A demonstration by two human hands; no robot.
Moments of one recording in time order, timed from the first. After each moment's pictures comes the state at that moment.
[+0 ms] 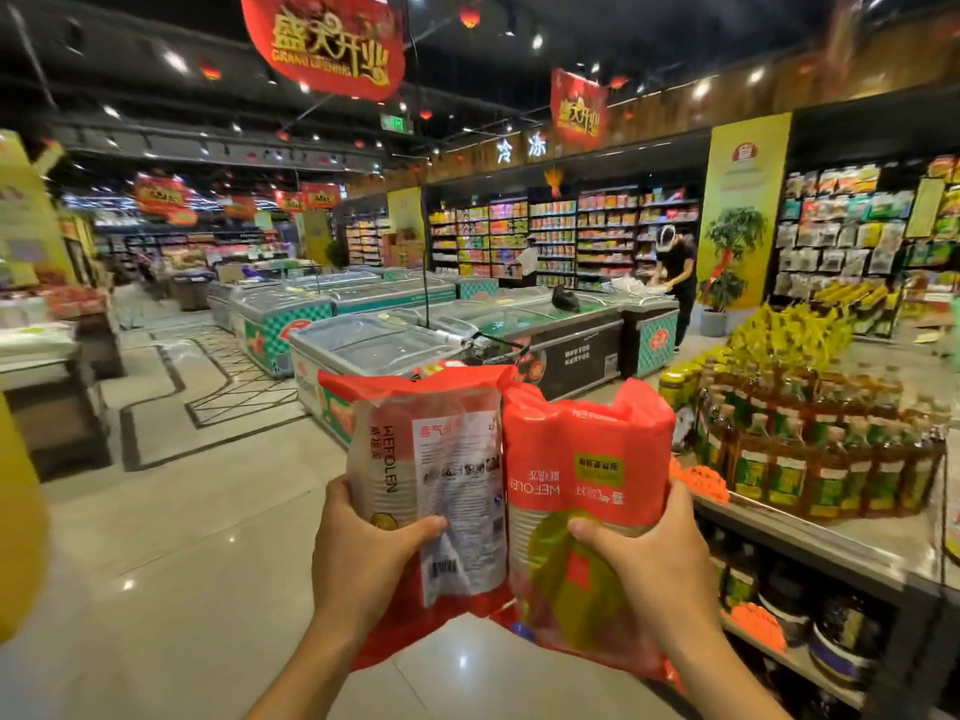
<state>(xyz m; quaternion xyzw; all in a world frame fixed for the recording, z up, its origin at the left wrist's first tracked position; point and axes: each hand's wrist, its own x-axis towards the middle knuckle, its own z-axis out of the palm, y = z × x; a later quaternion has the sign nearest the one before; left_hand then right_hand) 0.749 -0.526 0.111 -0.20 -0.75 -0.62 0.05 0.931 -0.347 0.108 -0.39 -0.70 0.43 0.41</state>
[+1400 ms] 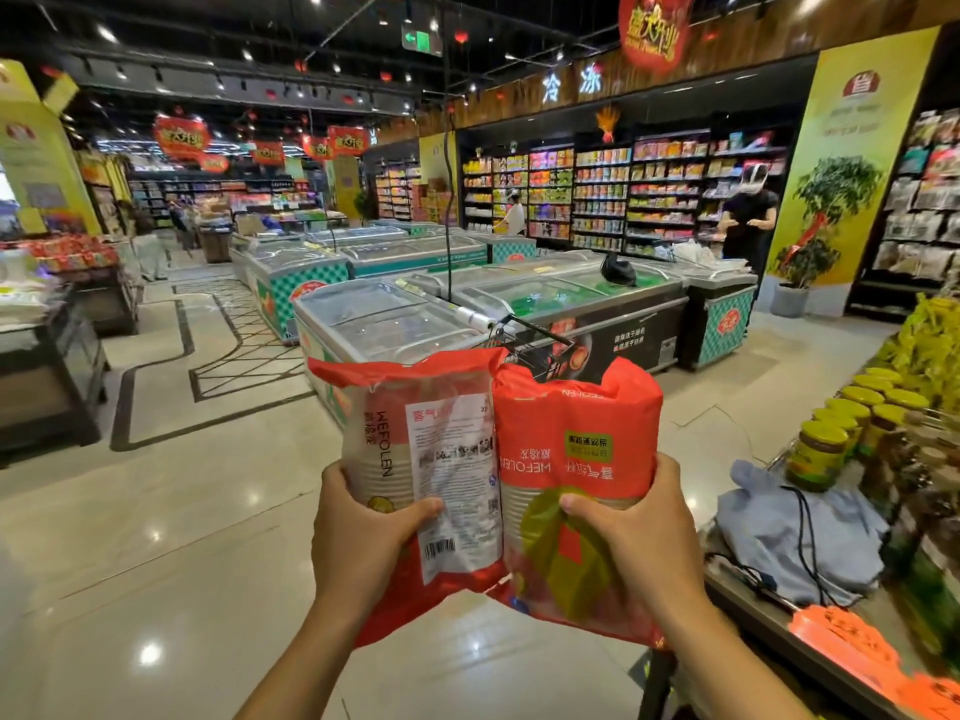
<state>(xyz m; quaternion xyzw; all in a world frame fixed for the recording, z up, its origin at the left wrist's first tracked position) 0.317 -0.178 0.070 -0.15 -0.78 -0.60 0.06 0.481 0.017 0.086 -0.36 -0.75 0.43 0.35</state>
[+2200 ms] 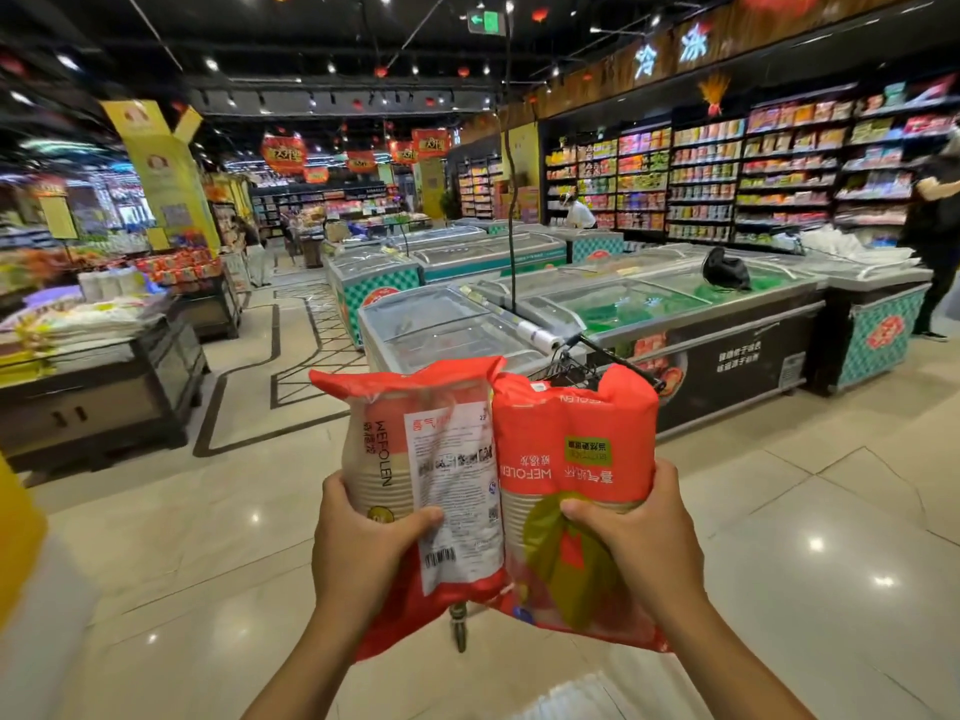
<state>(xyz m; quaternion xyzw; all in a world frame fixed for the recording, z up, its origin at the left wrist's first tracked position) 0.085 0.049 0.071 -0.08 -0.80 -0.59 0.11 0.200 0.283 0.065 -0.29 -0.76 0.50 0.29</state>
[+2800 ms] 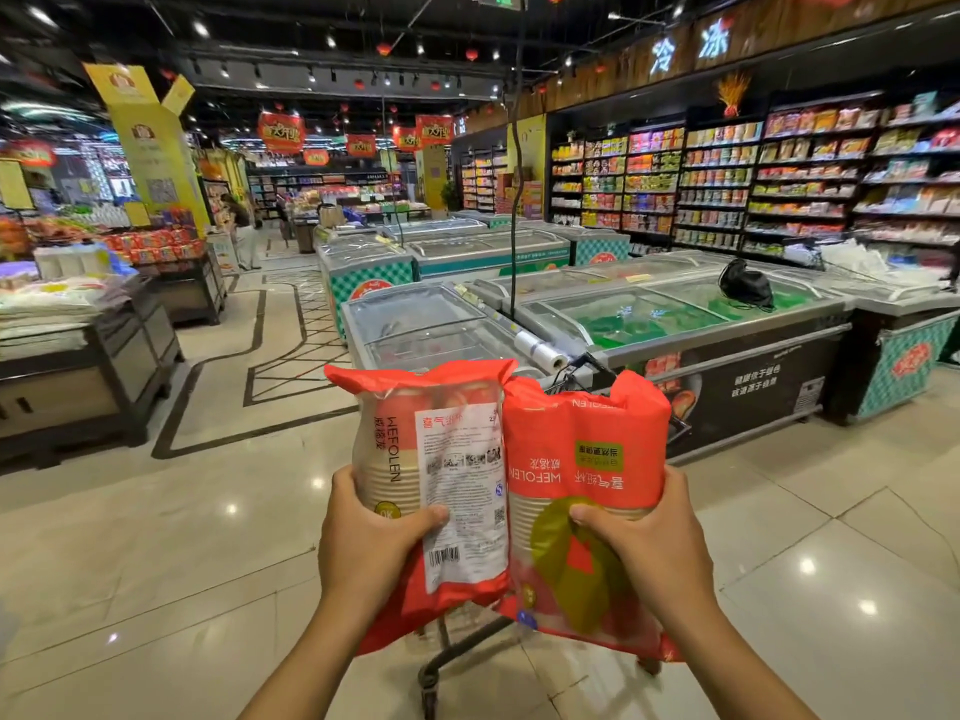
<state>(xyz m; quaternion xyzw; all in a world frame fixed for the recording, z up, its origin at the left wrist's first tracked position) -0.124 0.178 0.052 -0.06 -0.80 -0.60 0.08 -0.005 0.411 0.049 -0.30 -0.76 0.49 0.29</state>
